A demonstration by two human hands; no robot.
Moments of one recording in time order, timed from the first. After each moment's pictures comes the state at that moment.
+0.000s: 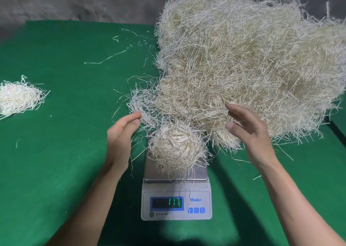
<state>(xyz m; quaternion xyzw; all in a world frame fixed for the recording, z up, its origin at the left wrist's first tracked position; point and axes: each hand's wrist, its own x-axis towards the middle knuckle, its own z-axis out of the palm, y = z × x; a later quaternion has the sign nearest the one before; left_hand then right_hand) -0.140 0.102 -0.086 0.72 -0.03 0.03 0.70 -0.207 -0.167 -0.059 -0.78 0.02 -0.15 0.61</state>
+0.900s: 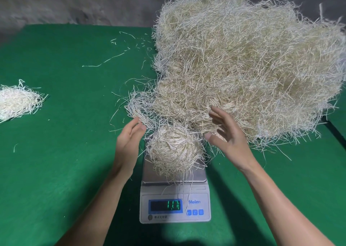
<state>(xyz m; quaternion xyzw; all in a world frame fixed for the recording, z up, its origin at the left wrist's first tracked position) -0.140 0.088 -0.107 0.74 0.00 -0.01 0.67 -0.201 -0.148 -0.077 -0.81 0.02 -0.09 0.57</state>
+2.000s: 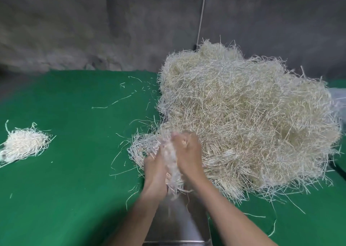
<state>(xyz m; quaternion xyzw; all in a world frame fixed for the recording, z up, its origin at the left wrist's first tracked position) -0.102 0.004 -0.051 0.57 0.17 -0.13 0.79 -0.101 -0.070 -0.044 -0.79 0.09 -0.18 0.58</state>
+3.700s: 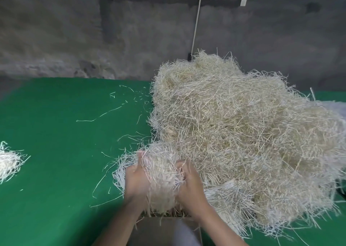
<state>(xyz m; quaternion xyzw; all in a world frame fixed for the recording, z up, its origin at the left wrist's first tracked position) -0.018 0.009 -0.064 0.75 0.18 -0.03 0.64 -0.063 -0.119 -0.086 -0.84 -0.01 -0.14 0.53</state>
